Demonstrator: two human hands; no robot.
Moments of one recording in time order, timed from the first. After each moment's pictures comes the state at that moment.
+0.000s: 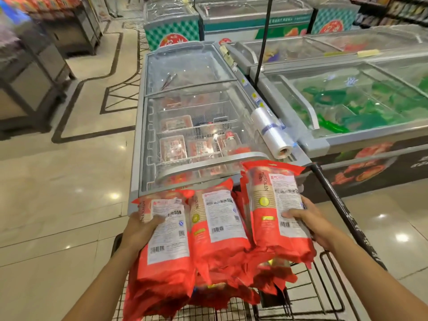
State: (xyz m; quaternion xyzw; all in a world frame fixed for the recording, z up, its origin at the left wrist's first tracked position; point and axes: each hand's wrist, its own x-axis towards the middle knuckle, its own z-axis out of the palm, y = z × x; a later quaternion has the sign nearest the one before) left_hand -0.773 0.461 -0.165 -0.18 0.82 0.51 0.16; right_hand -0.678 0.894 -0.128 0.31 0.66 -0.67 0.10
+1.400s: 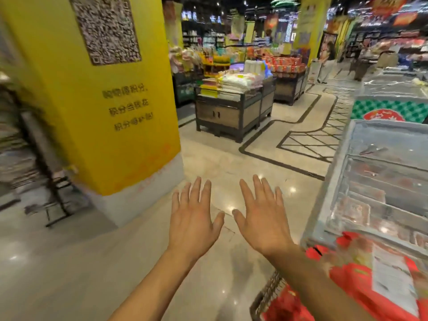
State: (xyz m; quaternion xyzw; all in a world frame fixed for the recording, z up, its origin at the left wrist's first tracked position) left_hand -0.462 0.133 0.014 -0.24 0.95 0.00 -0.22; right_hand -0.562 0.276 0.038 -0.38 0.91 -0.12 -0.11
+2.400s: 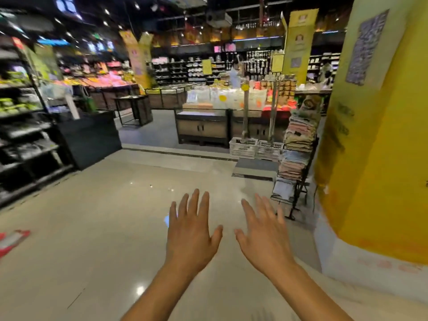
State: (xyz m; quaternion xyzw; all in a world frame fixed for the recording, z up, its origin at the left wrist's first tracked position) left_hand -0.013 -0.196 0.045 -0.74 0.64 -0.15 -0.17; right_hand -0.185 -0.249 0.045 -0.83 0.53 -0.19 0.00
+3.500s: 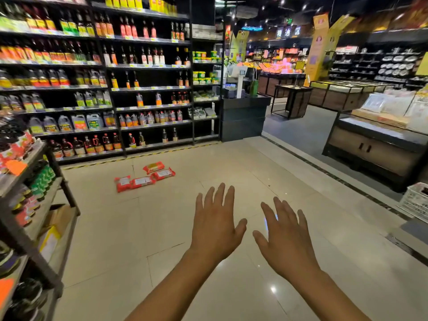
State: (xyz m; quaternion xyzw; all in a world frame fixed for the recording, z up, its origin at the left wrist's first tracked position) left_hand 0.287 -0.306 0.045 -0.93 0.32 -0.10 -0.16; right_hand 0.190 -0.444 0.035 -0.97 0.21 -0.11 0.01
